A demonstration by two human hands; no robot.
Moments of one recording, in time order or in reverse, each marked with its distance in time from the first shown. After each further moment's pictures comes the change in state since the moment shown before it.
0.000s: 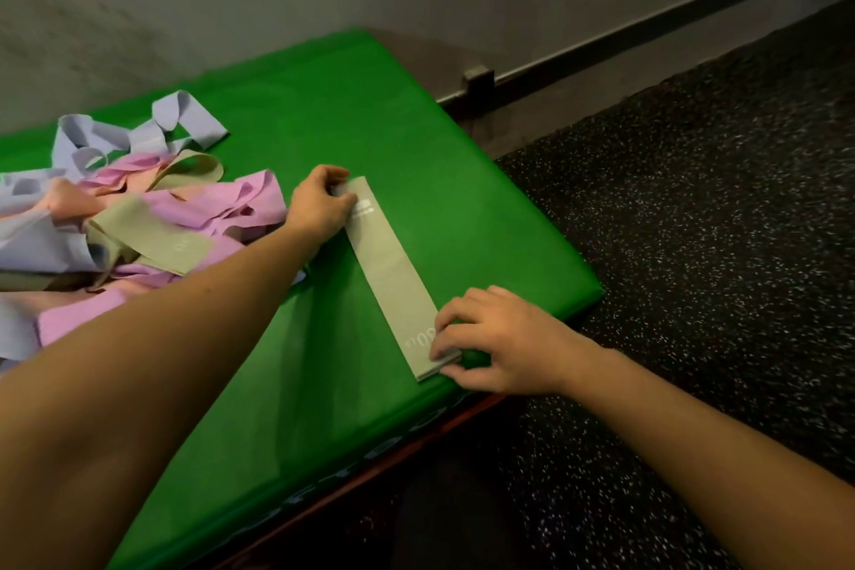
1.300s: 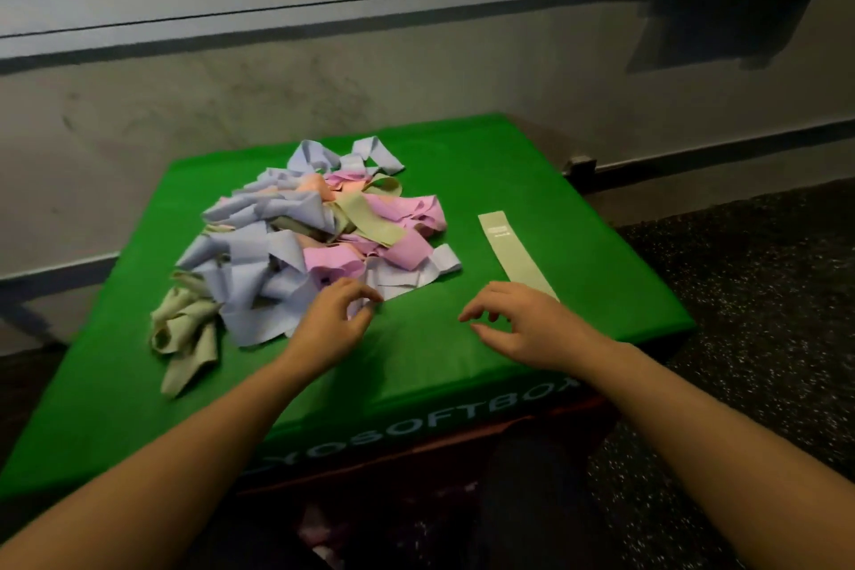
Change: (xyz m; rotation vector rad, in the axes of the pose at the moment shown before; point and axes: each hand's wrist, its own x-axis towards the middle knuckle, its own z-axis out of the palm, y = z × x) left_hand -0.225 -0.129 -0.168 0.187 0.121 0.353; right_hand 0.078 -0.149 -0.016 0.128 -0.024 0.150
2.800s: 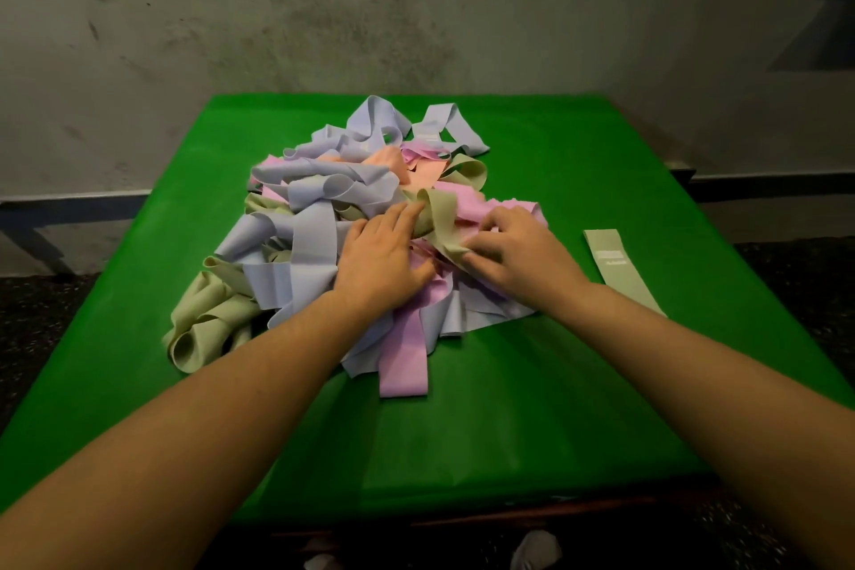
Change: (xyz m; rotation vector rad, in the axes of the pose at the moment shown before) left_hand 0.112 -0.094 -0.013 0.470 0.106 -0.045; right_hand 0.220 0.022 0.067 -0.335 0.157 -0.163
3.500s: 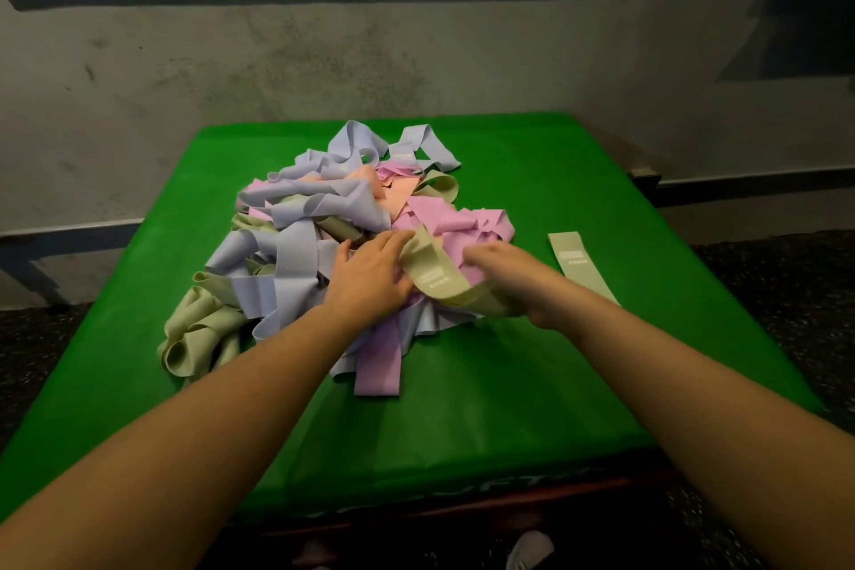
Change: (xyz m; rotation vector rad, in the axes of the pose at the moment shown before) left_hand -0.013 0.024 -0.011 -0.055 -0.101 0.012; right_hand -0.025 -0.034 -0.052 0.986 -0.279 0.937
